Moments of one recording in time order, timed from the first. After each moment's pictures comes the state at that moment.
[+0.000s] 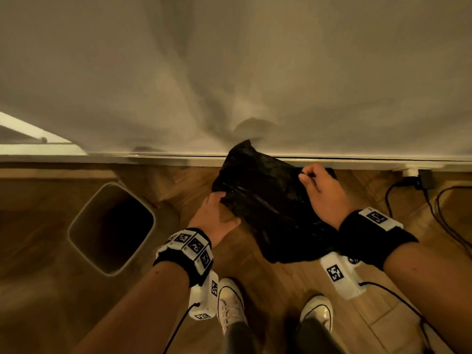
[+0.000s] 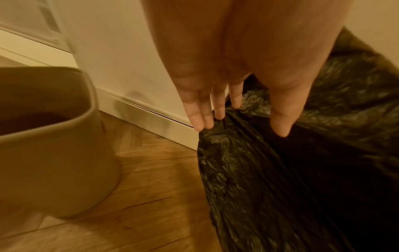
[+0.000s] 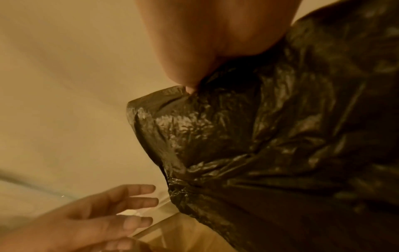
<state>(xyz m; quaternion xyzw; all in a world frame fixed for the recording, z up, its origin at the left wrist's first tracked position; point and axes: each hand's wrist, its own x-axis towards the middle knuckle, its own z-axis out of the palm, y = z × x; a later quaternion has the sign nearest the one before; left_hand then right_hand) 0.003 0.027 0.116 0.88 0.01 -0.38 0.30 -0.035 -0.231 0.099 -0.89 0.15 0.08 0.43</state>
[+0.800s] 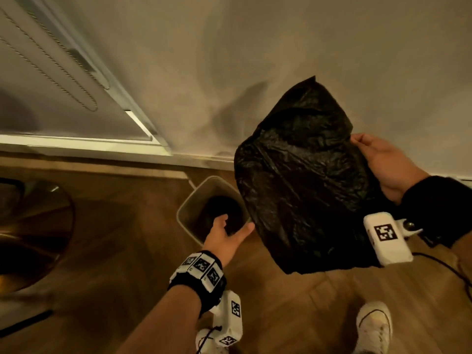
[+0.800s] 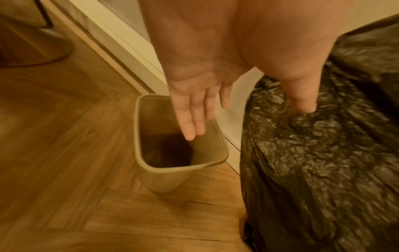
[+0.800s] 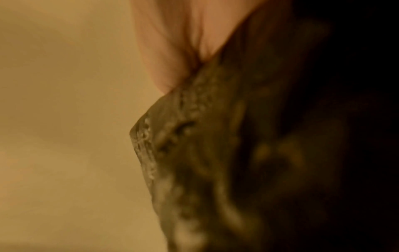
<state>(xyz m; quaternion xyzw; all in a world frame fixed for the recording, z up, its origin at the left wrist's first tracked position) -0.033 0.282 0.193 0.79 0.19 -0.37 0.45 0.017 -0.031 0.259 -0.68 0.24 0.06 0.70</state>
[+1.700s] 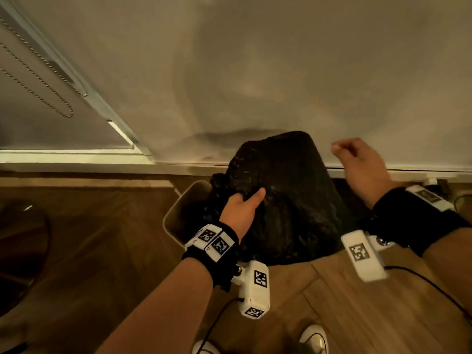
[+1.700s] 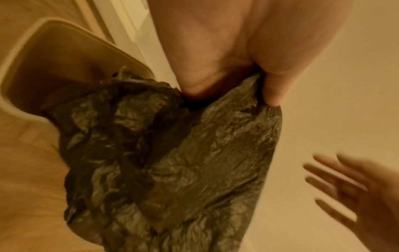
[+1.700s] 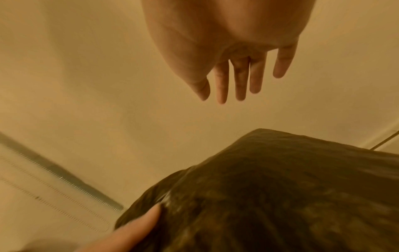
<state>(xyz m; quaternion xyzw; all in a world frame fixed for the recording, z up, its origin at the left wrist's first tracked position) 0.000 0.219 0.213 0.66 0.15 -0.35 0.65 -0.012 -0.018 0.252 -0.85 0.28 -0.06 0.43</state>
